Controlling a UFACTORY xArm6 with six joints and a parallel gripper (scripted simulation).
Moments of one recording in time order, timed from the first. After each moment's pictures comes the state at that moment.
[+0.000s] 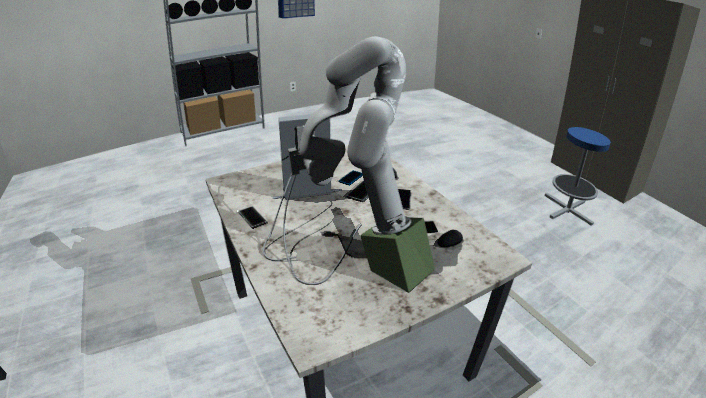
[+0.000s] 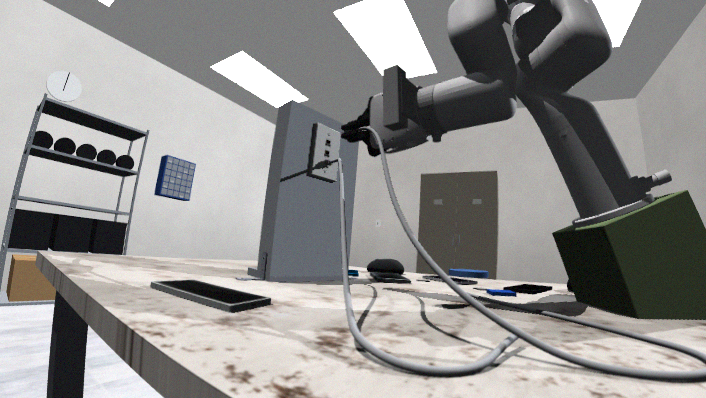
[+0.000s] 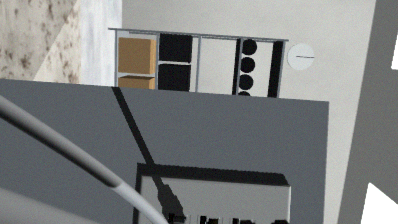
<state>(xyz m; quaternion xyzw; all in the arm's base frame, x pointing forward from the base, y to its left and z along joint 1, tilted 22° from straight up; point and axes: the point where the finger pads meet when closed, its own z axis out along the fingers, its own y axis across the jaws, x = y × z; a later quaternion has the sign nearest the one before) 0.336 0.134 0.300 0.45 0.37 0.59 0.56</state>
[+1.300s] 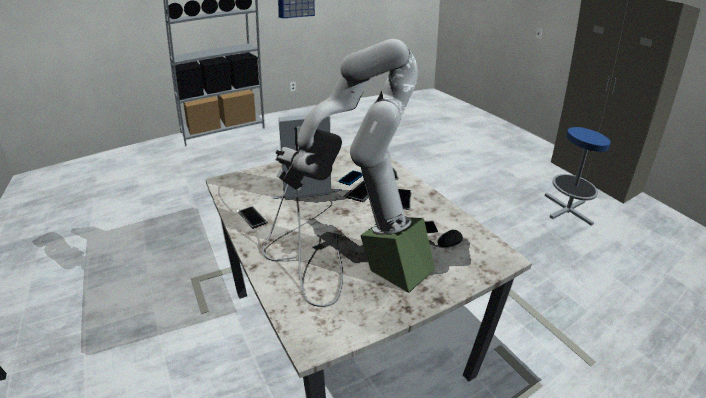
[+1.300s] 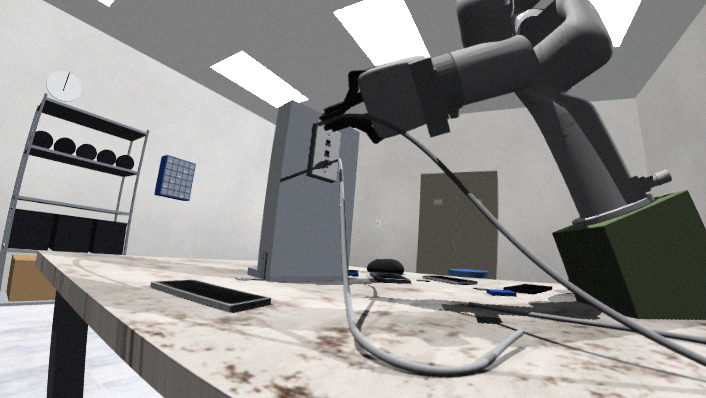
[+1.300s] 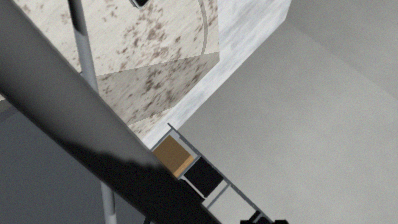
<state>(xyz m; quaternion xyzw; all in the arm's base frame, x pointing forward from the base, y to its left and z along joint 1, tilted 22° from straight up) 0.296 0.240 0.278 0.19 0.63 0.43 0.62</state>
